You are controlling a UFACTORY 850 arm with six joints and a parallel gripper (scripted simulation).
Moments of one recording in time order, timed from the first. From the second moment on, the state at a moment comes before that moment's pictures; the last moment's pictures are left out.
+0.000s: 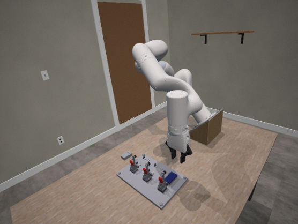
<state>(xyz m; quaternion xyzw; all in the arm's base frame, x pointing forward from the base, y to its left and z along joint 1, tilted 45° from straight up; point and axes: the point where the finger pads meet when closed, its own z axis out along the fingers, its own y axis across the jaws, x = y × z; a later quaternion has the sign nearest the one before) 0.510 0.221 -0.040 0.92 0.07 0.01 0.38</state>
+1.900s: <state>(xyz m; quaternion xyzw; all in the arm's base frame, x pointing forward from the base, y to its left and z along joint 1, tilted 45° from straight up) 0.545 0.148 -0.046 0.92 0.07 0.01 0.38</state>
